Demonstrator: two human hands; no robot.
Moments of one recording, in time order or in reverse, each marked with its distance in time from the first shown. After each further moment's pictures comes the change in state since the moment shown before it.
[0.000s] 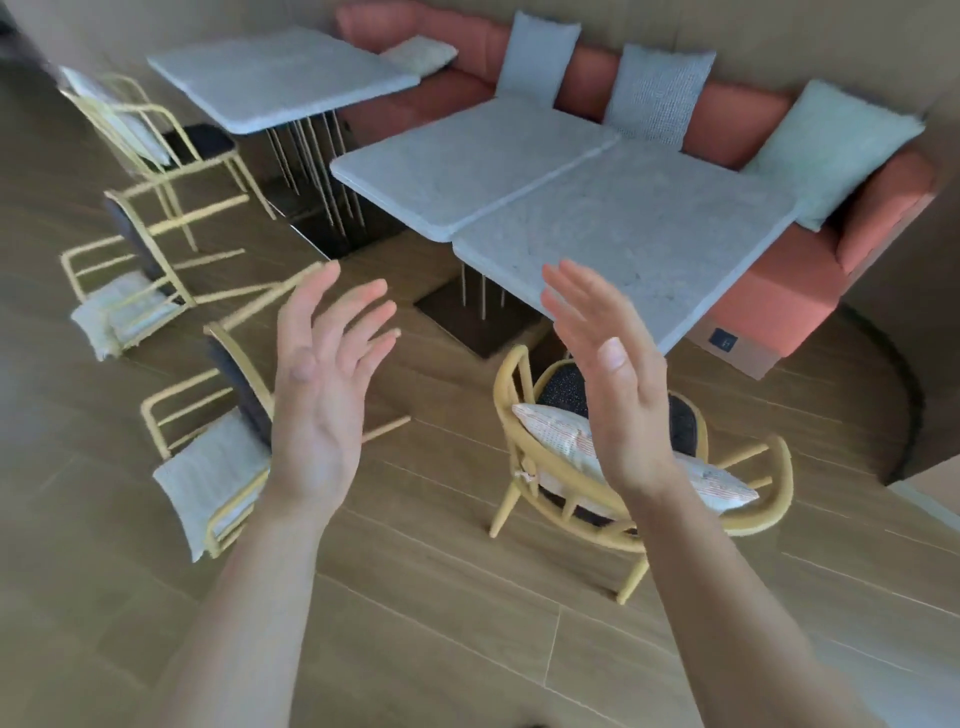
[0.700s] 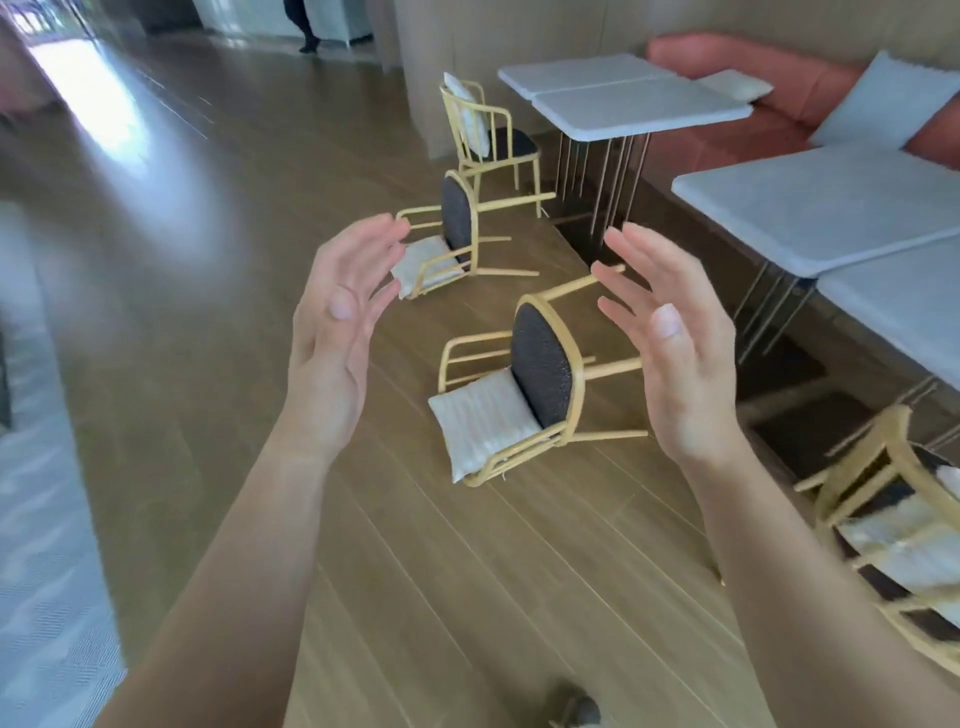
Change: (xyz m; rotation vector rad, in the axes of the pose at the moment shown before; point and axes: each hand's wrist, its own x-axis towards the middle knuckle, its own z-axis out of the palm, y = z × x) left_hand -0.170 0.254 -0.472 0.369 0.297 0.220; right_hand -0.059 -0.080 0.513 0.125 -0.345 -0.148
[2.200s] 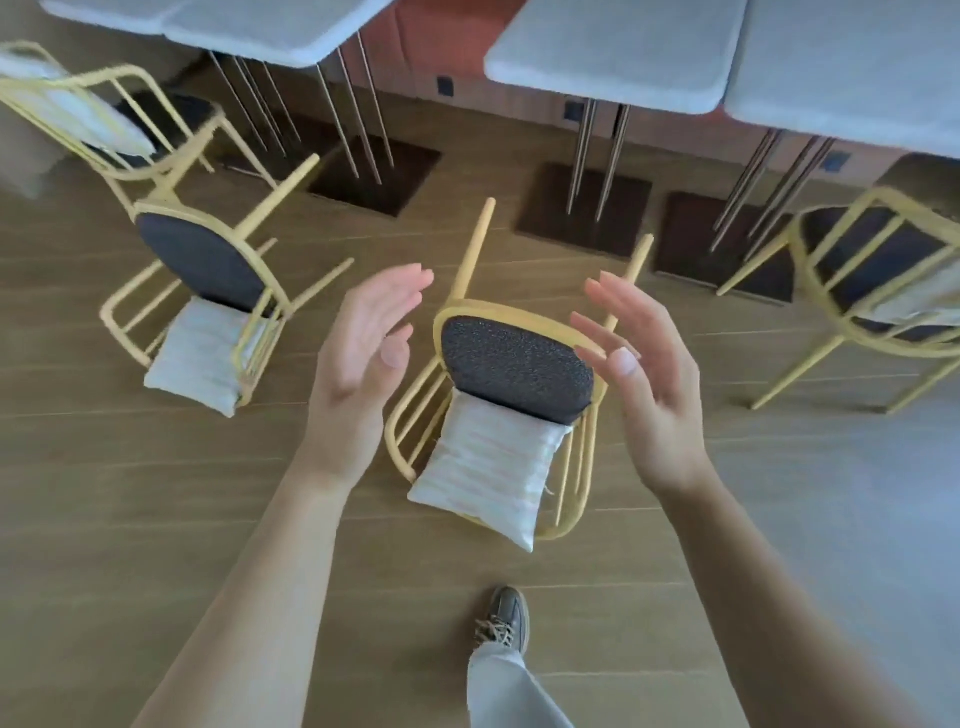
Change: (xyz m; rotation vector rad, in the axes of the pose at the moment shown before) left_hand 0.431 -0.437 -0.174 -0.225 -0.862 -0.227; right_hand 0.258 0.369 0.244 -0.324 0.812 0.408
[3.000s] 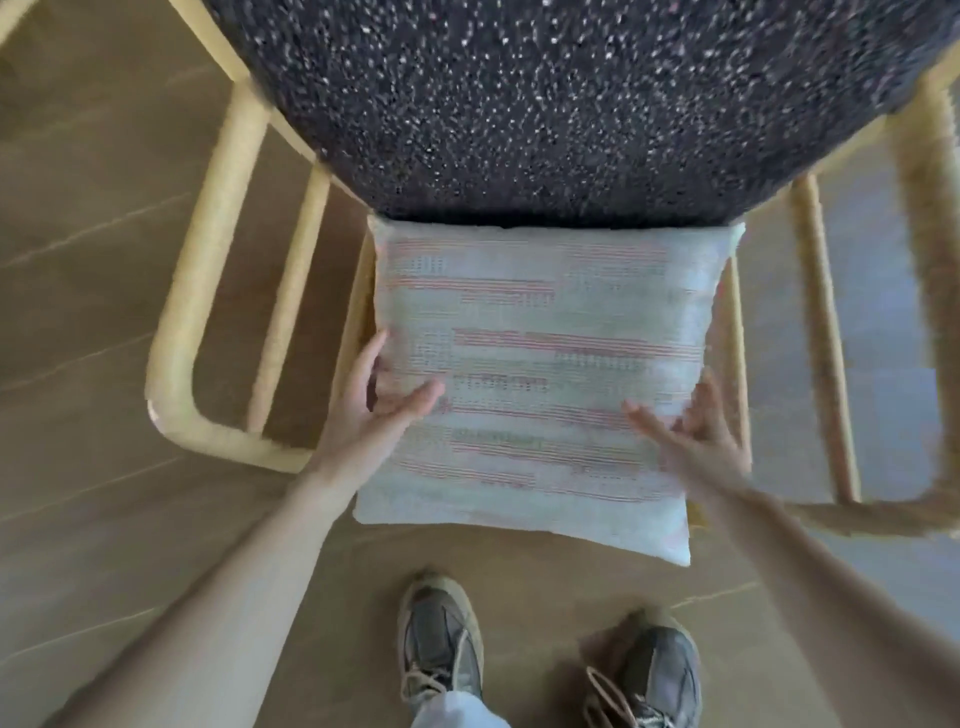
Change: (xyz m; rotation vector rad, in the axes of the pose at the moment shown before) left_hand -0.043 -0.781 -0.008 0.126 -0.299 -0.953; right_hand -0.112 0.775 0.045 -0.109 0.352 0.819
